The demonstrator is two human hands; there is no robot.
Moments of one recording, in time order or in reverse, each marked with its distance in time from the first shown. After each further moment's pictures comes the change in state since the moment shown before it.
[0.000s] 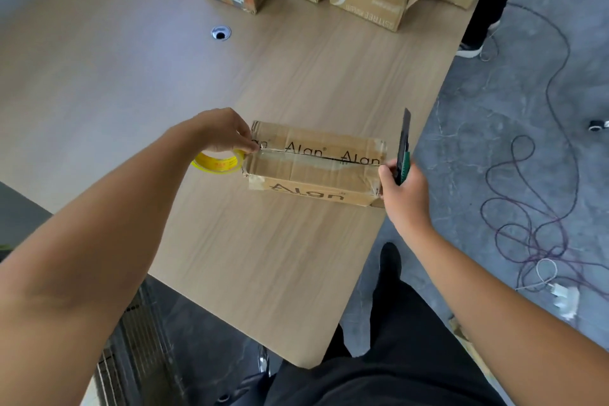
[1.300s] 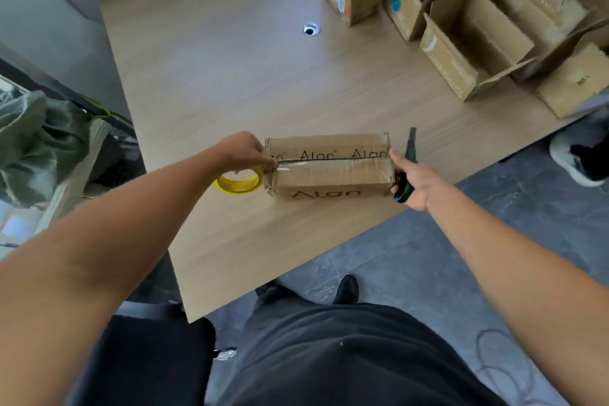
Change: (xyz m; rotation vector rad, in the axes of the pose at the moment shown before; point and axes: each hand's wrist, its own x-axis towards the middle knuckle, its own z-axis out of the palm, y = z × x) left_hand -0.058 0.112 0.078 -0.431 0.148 -0.562; right_hand 0.227 -0.034 -0.030 0.091 -0.720 0.622
